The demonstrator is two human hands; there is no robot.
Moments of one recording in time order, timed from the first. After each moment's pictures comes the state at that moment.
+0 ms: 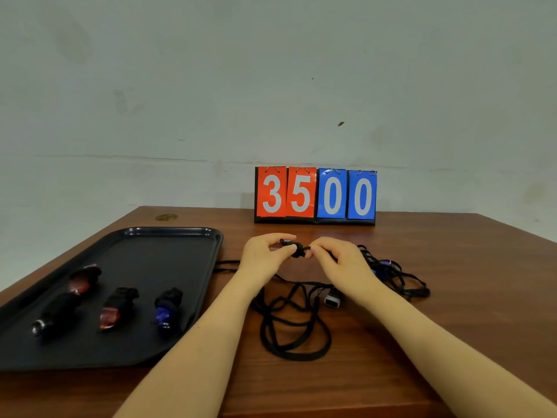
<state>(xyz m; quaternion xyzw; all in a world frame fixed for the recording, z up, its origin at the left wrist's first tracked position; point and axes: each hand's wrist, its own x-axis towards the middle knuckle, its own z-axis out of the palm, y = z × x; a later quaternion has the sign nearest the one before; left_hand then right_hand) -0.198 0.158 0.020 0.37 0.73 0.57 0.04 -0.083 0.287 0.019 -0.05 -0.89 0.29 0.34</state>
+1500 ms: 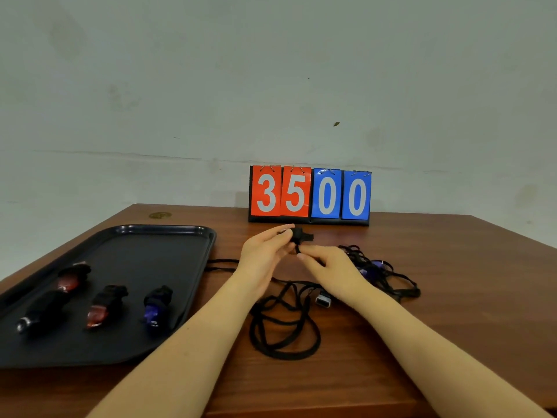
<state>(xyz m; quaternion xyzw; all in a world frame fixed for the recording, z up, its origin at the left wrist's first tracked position) -0.179 0.166 0.026 0.24 0.49 0.80 0.25 -0.086 0.290 0.014 -0.06 -0.91 0.31 0.27</state>
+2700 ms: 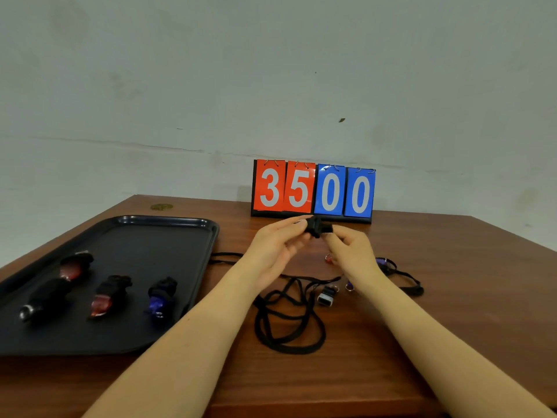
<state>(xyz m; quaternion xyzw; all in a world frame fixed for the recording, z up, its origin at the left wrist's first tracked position) -0.176 0.162 0.036 0.32 0.41 0.79 0.34 -0.080 0.287 0.030 -0.07 -0.79 0.47 0.38</state>
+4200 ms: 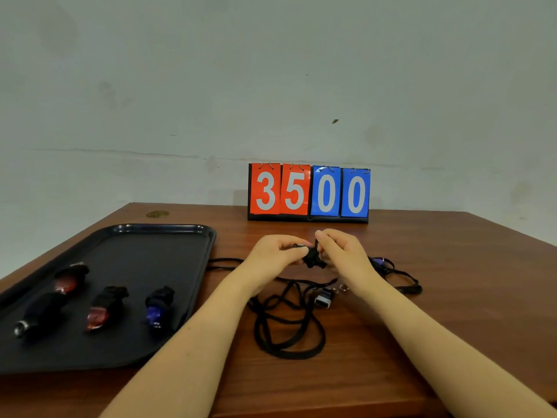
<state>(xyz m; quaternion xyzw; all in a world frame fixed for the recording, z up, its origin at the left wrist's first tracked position) -0.181 0.159 0.032 0.45 0.70 0.53 0.16 -0.081 0.290 0.025 -0.09 -0.81 0.48 0.33</state>
